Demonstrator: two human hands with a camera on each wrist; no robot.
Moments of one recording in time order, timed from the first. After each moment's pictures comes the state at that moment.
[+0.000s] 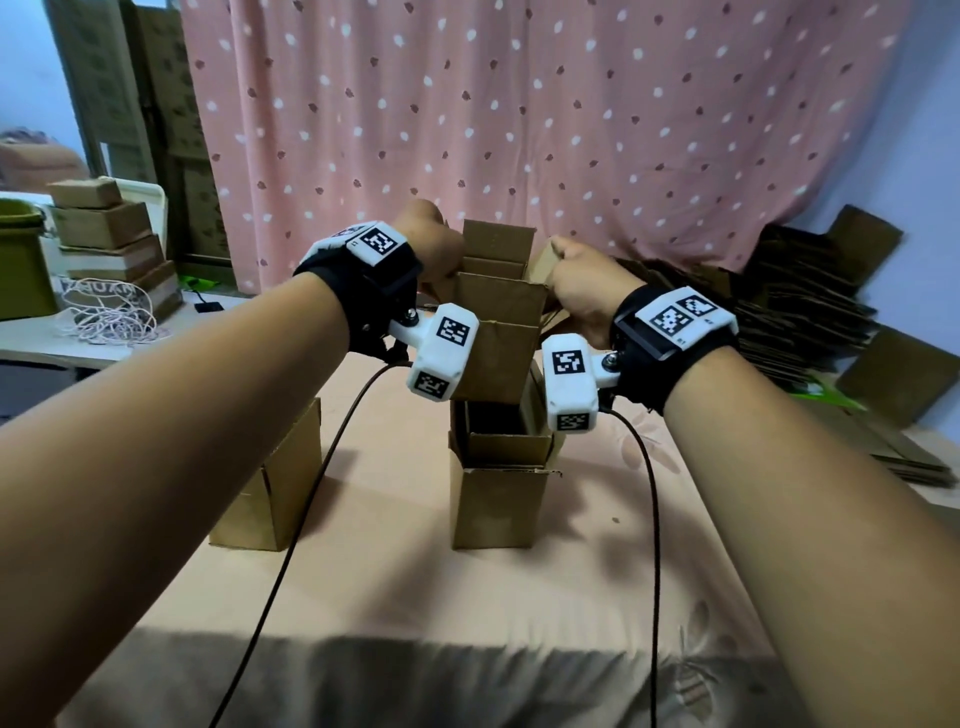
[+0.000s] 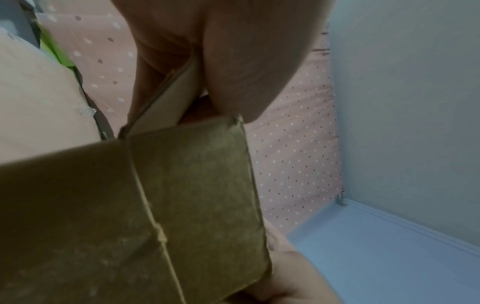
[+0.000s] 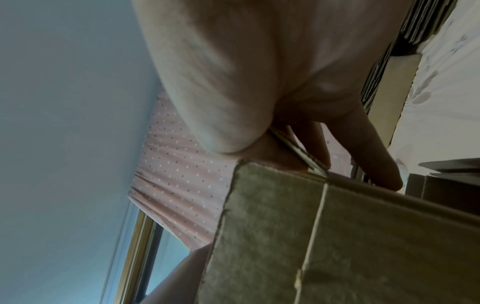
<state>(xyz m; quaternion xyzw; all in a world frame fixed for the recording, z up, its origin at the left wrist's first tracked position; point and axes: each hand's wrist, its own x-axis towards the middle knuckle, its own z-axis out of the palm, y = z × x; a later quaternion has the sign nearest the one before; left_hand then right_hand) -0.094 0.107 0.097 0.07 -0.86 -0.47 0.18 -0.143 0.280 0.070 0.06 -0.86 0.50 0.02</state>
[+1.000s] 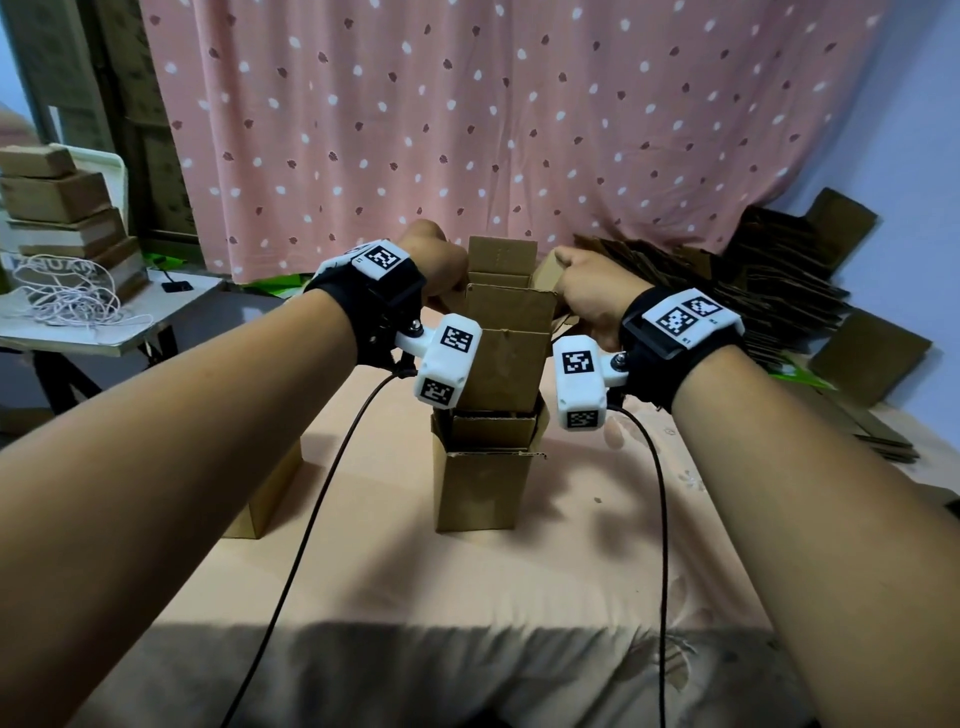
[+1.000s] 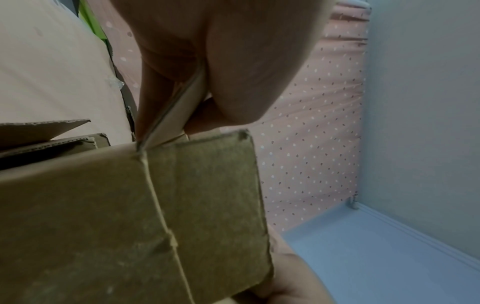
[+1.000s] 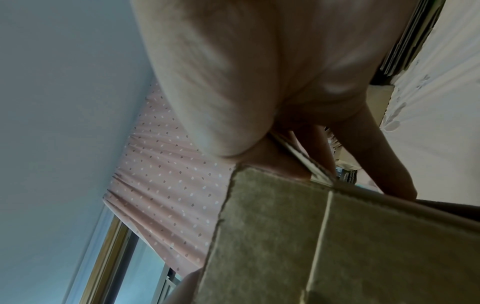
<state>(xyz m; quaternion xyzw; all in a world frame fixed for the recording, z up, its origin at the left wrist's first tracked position) -0.098 0.129 0.071 0.06 -0.83 -0.54 0.09 -0.148 0.307 0.052 0.03 -0.88 0.47 -0.01</state>
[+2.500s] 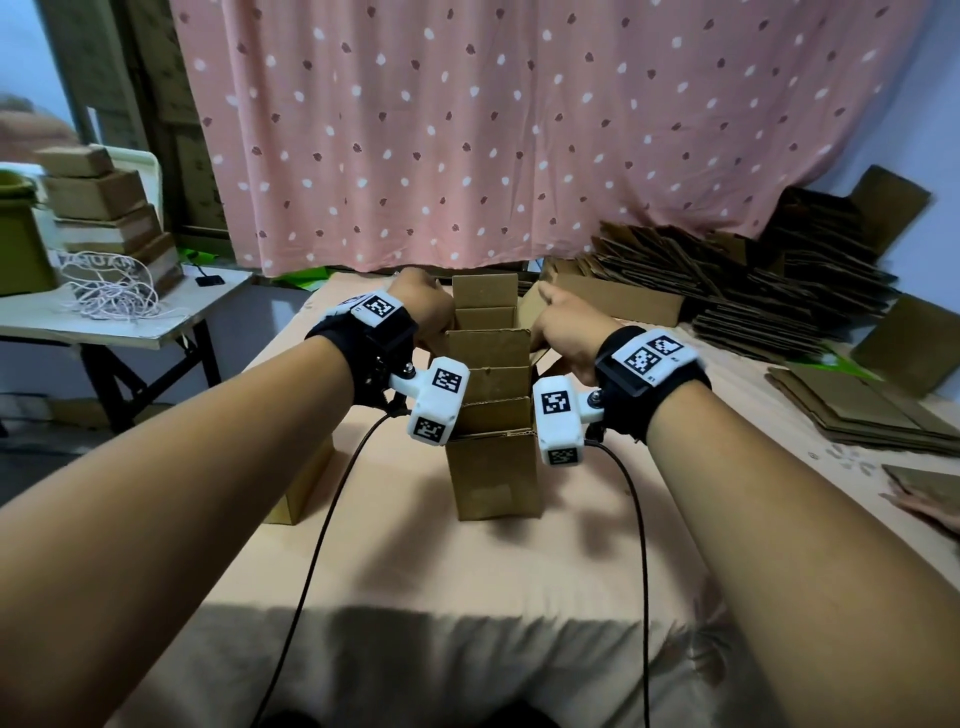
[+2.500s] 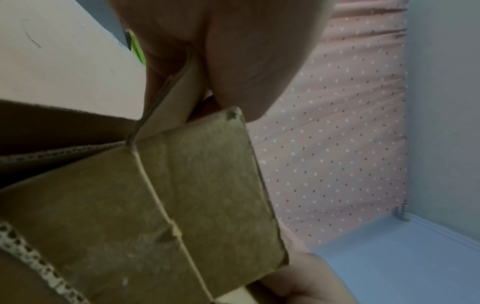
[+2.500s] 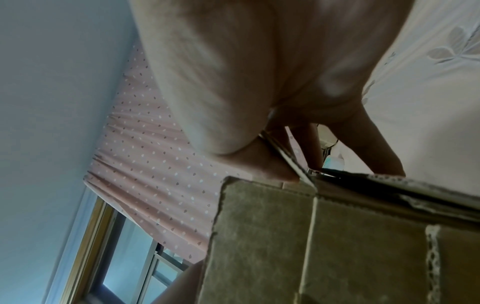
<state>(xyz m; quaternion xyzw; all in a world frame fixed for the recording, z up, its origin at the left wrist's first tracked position) -0.104 0.093 0.012 0.11 -0.84 -0.52 0.10 -0.121 0.266 0.008 0.04 -0.87 0.48 -0.04</state>
